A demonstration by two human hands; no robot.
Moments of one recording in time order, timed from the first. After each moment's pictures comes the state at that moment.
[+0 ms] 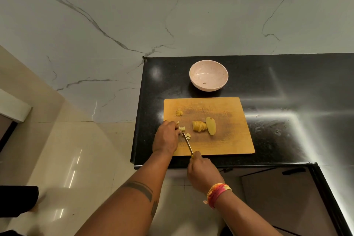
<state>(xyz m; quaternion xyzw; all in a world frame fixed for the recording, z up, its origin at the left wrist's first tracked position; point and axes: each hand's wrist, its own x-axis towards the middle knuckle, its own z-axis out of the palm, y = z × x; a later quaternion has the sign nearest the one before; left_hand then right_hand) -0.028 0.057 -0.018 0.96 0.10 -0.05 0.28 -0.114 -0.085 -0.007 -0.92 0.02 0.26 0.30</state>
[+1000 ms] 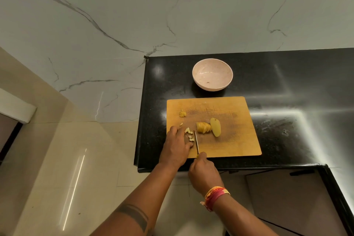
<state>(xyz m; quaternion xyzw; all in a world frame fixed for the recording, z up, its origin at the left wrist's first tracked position) -0.051 0.049 -0.028 0.95 0.03 -0.07 0.31 -0.112 -0.067 -0.015 -0.90 0.12 0.23 0.34</state>
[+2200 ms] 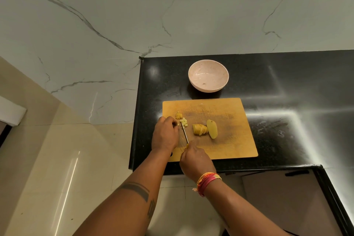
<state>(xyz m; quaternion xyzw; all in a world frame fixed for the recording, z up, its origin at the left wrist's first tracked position) 0.000 0.061 -0.022 0.95 0.11 -0.02 0.31 -0.071 -0.053 -0.003 -0.93 0.06 0.23 0.29</state>
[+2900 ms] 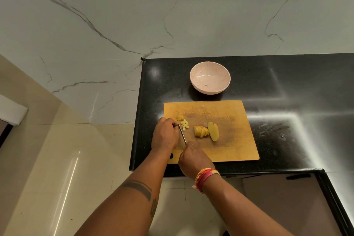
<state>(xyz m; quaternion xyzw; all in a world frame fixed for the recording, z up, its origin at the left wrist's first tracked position) 0.008 0.065 -0.020 0.95 0.13 -0.04 0.29 -0.054 -0.050 -0.002 -0.92 0.04 0.27 0.27</state>
